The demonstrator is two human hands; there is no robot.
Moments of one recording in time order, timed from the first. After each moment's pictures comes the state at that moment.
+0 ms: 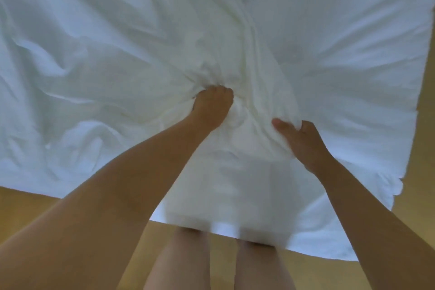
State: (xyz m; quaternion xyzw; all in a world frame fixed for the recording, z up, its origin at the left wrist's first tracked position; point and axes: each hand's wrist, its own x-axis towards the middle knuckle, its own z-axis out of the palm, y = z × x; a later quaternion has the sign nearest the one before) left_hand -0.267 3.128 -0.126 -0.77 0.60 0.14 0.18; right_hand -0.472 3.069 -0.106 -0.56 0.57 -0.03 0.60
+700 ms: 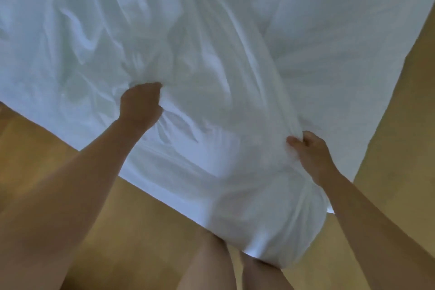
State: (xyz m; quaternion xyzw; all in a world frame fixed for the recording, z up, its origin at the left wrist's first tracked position) left_hand -0.347 3.193 -0.057 -0.94 0.30 0.12 0.02; right_hand -0.626 2.972 -0.103 -0.62 0.54 0.03 0.57
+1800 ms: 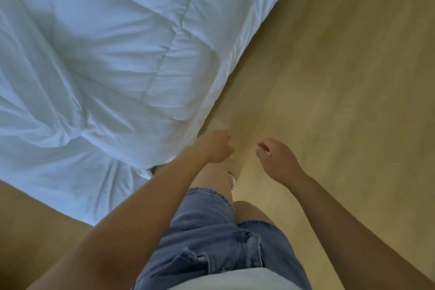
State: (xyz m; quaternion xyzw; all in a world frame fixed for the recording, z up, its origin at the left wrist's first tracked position) left_hand -0.822 2.710 -0.032 -0.78 0.32 0.54 -0.04; right_hand -0.965 2.598 -0.034 -0.81 0.38 0.20 0.40
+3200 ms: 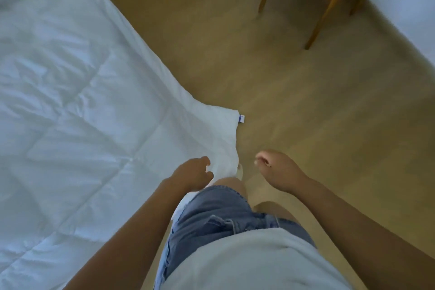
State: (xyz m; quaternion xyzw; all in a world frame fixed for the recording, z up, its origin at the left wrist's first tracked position) left_hand -0.294 1.943 -0.009 -0.86 0.07 0.48 -0.16; right_hand -0.331 1.718 0.008 -0.90 0.08 0.31 0.31
